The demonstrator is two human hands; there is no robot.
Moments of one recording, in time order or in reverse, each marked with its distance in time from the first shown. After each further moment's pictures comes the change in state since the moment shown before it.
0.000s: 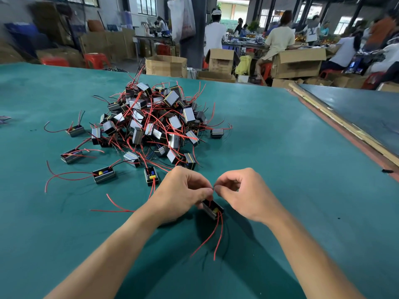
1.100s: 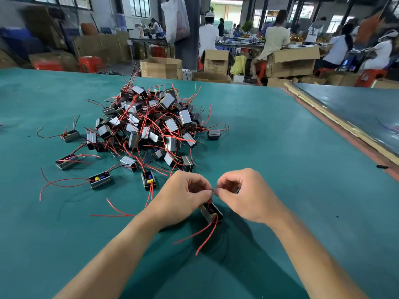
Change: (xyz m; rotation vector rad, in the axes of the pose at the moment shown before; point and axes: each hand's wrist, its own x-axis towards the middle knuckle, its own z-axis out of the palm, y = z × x) left_hand 0.004 0.002 0.005 0.023 -0.002 0.014; right_hand -0.004 -0.007 -0.007 -0.013 0.007 -0.043
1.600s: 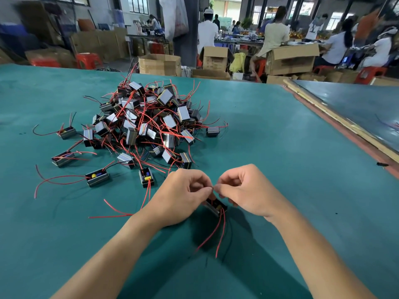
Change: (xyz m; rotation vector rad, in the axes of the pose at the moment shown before) left_hand 0.000 -0.007 0.003 0.109 0.000 0.064; right_hand 0.002 0.004 -0.002 0.226 -0.104 0.171
